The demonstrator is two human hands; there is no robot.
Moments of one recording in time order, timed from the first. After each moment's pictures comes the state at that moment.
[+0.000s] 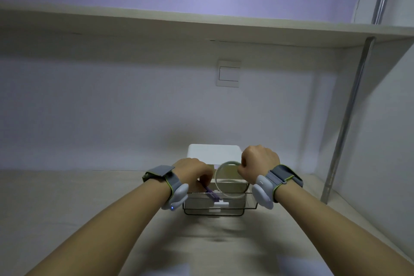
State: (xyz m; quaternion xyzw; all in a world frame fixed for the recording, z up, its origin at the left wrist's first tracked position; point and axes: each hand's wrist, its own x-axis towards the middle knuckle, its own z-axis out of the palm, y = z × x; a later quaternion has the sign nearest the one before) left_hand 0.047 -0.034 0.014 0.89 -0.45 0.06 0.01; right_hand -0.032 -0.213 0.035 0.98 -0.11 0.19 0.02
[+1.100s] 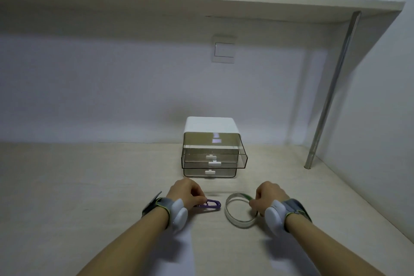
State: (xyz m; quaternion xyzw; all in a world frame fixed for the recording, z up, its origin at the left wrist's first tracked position) left_hand -0.033 -0.012 -0.098 0.91 -0.25 -0.09 0.32; right_hand -0.120 -0.241 -0.088 0.95 -0.23 -0.04 -0.21
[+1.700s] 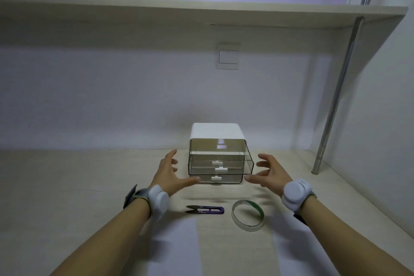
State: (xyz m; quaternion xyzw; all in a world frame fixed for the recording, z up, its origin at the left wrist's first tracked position) left_hand -0.008 0.030 -0.063 0.86 -0.16 0.00 0.49; right_hand -0.107 -0.240 -0.049 0.84 -0.14 0.12 -0.52
